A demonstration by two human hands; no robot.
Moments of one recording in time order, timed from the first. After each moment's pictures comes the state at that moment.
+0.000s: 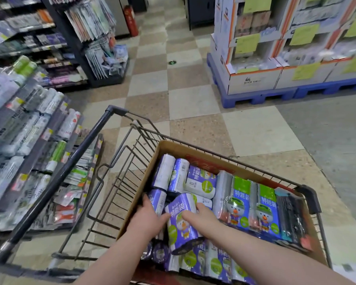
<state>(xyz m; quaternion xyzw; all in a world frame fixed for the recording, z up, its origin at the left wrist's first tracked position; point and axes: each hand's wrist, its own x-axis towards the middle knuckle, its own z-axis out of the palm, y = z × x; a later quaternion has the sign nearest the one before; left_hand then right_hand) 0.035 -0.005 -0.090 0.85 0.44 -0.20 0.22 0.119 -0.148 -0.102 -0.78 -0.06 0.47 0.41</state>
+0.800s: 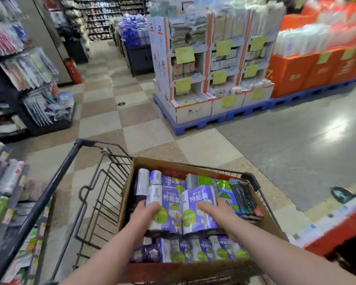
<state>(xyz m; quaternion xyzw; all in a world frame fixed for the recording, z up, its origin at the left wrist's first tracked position) 0.010 -0.032 -0.045 0.66 0.34 -0.06 0.66 0.065 -0.242 -0.046 -0.77 0.08 0.28 0.57</state>
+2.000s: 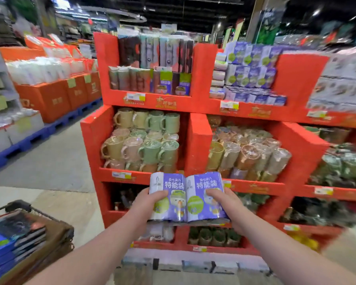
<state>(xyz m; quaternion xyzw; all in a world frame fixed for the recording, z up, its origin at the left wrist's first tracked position) -0.226 -0.520 0.040 0.62 -0.16 -0.41 0.64 -0.400 -0.653 0.060 -0.61 0.43 -0.20 0.63</state>
